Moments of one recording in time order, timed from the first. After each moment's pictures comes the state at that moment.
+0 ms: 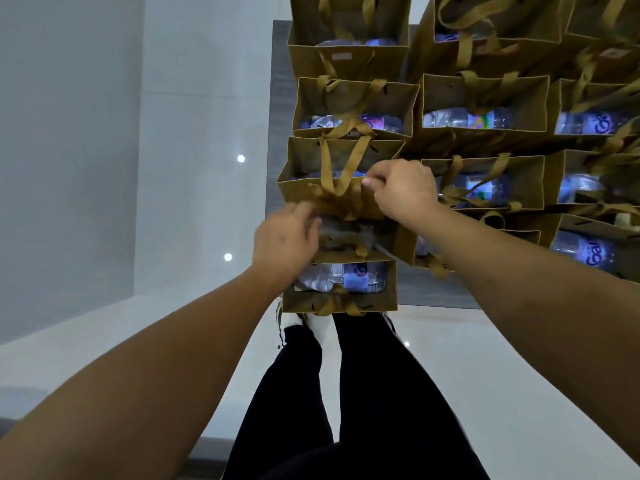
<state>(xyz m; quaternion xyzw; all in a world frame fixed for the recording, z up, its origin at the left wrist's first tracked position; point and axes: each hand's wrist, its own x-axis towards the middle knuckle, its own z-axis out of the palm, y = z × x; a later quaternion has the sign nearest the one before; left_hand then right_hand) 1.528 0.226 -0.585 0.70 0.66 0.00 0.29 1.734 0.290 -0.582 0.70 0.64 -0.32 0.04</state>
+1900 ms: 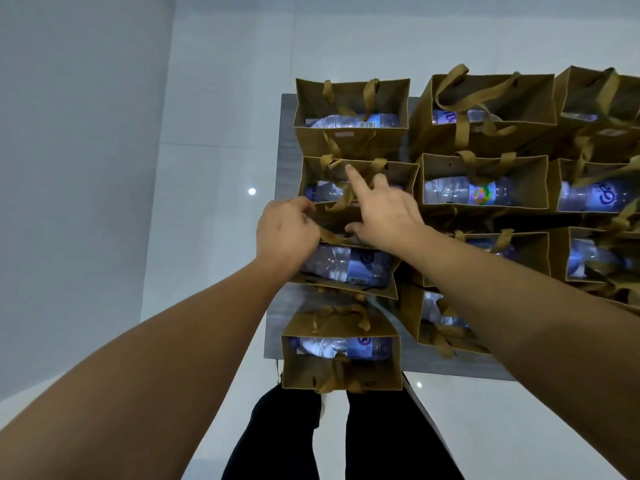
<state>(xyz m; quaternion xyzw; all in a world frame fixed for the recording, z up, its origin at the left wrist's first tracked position) 1.548 0.348 -0.575 0.59 0.75 0.06 0.30 1.717 0.376 -0.585 0.63 0.72 -0.25 0.15</state>
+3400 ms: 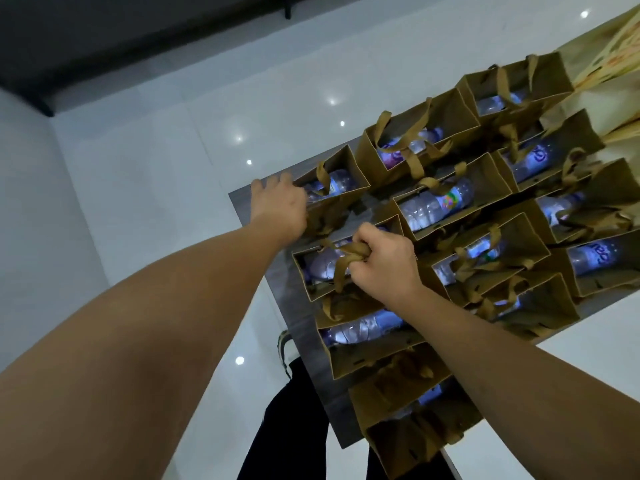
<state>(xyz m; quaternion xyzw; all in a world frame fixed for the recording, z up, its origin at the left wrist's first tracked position) 1.568 0.566 -0.601 0.90 0.39 -0.21 0.07 1.680 0.384 -0.574 0.78 0.51 -0.23 -0.26</state>
